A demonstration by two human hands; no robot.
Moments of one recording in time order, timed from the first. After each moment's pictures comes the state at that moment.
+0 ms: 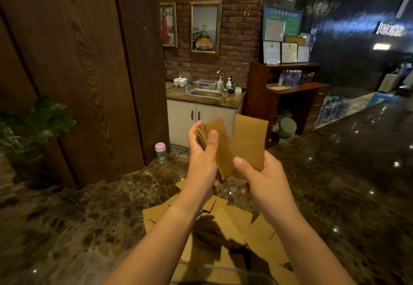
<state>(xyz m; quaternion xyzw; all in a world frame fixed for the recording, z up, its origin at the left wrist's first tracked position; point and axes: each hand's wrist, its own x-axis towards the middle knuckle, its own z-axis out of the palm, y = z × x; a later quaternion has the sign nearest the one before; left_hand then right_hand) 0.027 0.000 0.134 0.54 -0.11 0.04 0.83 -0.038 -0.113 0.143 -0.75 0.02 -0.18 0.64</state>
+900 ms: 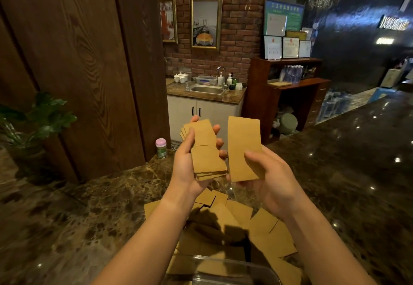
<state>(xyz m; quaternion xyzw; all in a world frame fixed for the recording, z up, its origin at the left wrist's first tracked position) 0.030 0.019 0.130 0.23 -0.12 -0.14 0.96 -0.047 -0.124 0.156 -0.61 -0.02 0.00 0.79</state>
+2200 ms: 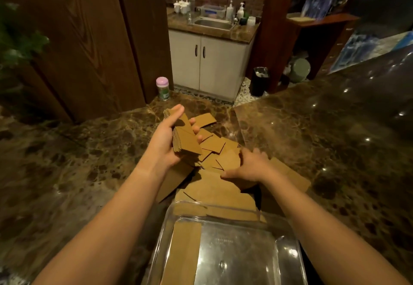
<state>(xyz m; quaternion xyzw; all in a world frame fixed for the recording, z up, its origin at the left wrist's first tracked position) 0.071 0.093 0.017 0.38 0.13 -0.17 0.90 0.042 -0.131 -0.030 -0.96 0.09 0.21 0.14</state>
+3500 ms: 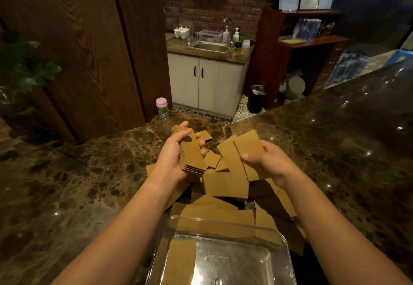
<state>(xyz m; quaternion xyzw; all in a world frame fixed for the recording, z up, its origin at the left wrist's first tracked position) 0.058 0.063 0.038 0.38 0.12 -0.15 0.91 0.024 -0.166 0.035 -0.78 0.14 0.08 0.60</state>
